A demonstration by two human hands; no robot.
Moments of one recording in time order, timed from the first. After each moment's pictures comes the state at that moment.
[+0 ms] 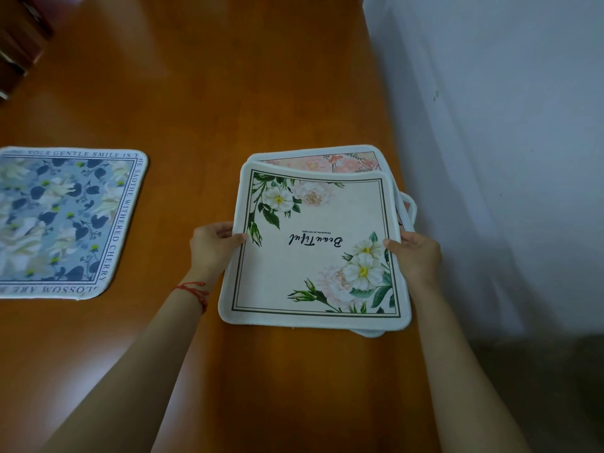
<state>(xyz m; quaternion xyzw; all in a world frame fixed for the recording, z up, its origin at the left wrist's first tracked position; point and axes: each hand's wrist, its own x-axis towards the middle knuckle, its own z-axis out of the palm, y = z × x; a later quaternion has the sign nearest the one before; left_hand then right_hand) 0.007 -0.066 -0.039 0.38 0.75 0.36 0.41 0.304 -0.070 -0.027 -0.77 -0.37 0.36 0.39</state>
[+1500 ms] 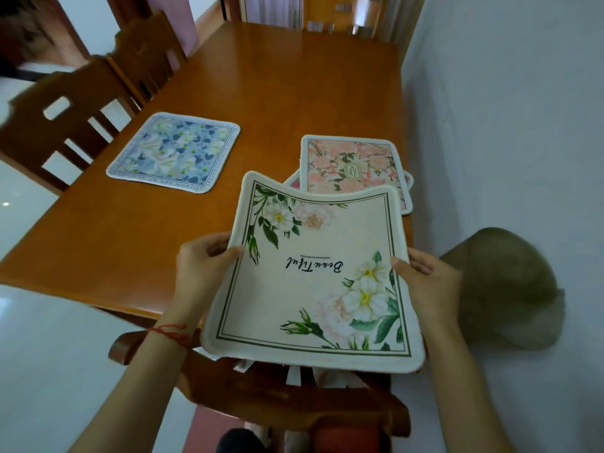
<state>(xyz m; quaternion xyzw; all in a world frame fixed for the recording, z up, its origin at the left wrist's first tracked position) 0.019 -0.402 0.108 0.39 0.72 0.47 0.33 0.300 -0.358 0.102 -0.66 -0.44 0.42 0.44</state>
